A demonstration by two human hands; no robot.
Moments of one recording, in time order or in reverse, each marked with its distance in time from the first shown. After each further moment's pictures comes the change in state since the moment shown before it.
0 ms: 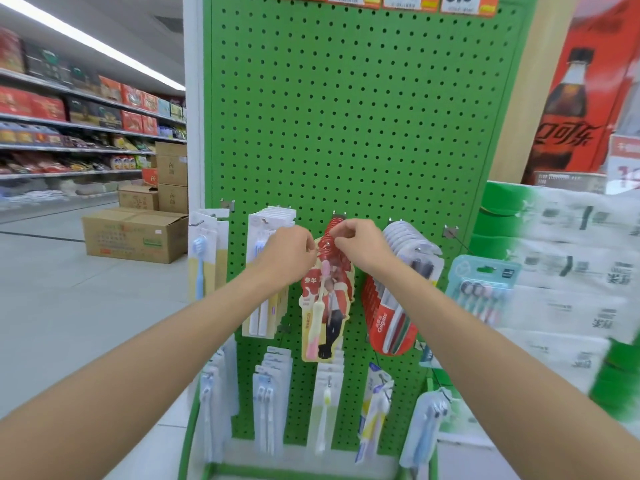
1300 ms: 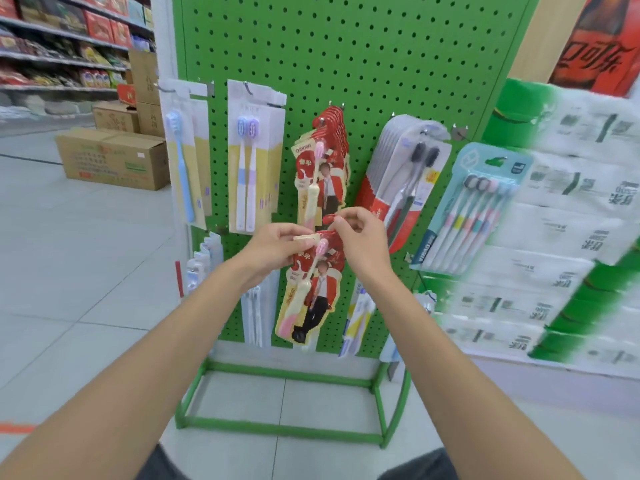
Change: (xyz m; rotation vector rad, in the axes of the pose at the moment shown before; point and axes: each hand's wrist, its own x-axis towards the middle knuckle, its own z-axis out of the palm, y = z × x) left_hand -0.111 -0.048 0.106 -0.920 -0.268 -0.431; right_hand -0.132 0.081 0.070 0.312 0.187 0.121
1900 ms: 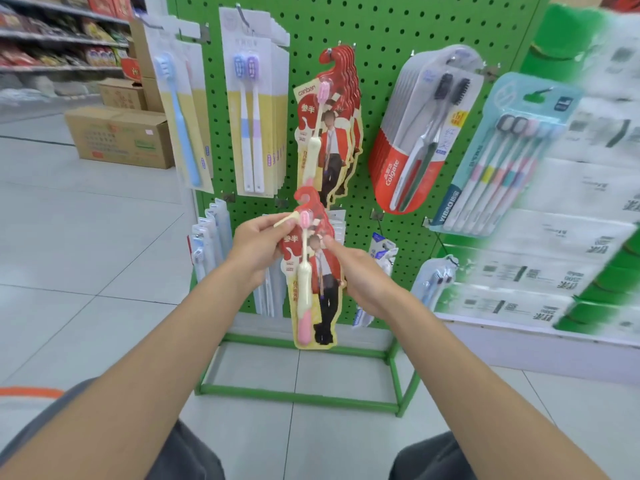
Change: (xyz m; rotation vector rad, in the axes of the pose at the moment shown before) left_hand -0.013 -0.063 0.001 -0.315 0.292 -0.076; right_hand -0.048 0.085 0.027 0.200 -0.516 0.521
